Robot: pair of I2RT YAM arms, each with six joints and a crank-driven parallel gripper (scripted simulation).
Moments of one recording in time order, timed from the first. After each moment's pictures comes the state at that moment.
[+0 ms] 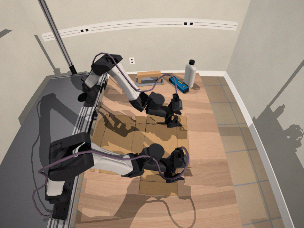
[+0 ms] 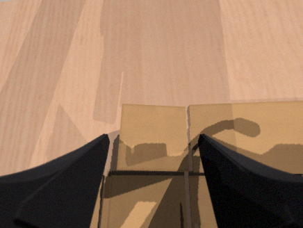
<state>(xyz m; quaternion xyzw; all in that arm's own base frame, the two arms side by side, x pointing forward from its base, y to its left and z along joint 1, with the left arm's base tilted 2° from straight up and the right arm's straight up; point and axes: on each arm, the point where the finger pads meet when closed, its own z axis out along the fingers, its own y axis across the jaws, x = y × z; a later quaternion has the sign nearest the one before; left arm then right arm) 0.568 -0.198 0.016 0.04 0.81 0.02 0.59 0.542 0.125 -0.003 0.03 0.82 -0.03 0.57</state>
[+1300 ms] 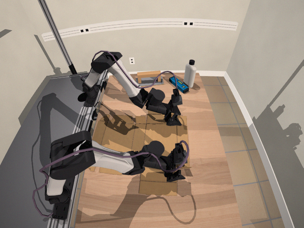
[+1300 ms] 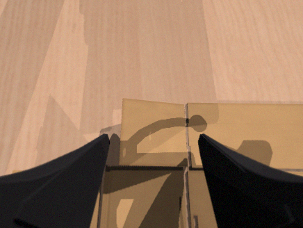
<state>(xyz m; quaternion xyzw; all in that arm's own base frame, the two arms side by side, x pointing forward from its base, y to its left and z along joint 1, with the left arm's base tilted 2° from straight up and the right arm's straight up) 0.565 -0.196 0.016 0.00 0.82 -0.05 0.57 0.545 0.127 0.000 0.01 0.81 -0.07 0.58</state>
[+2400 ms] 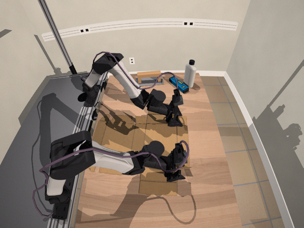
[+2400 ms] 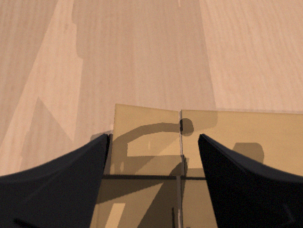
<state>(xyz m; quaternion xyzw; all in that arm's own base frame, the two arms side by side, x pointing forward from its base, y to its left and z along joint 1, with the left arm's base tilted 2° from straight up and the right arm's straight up) 0.571 -0.202 0.014 -0.02 0.81 -0.06 0.58 0.545 0.127 0.000 0.01 0.81 -0.07 0.58</state>
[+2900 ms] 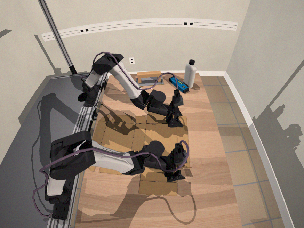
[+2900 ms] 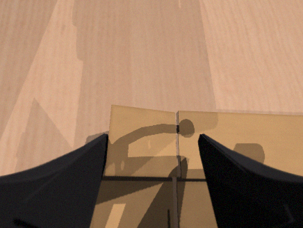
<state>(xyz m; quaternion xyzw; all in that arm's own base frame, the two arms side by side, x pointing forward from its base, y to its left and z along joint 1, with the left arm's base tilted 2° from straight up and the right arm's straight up) 0.572 -0.205 0.014 -0.02 0.81 -0.06 0.58 0.545 0.127 0.000 0.01 0.81 -0.07 0.58</state>
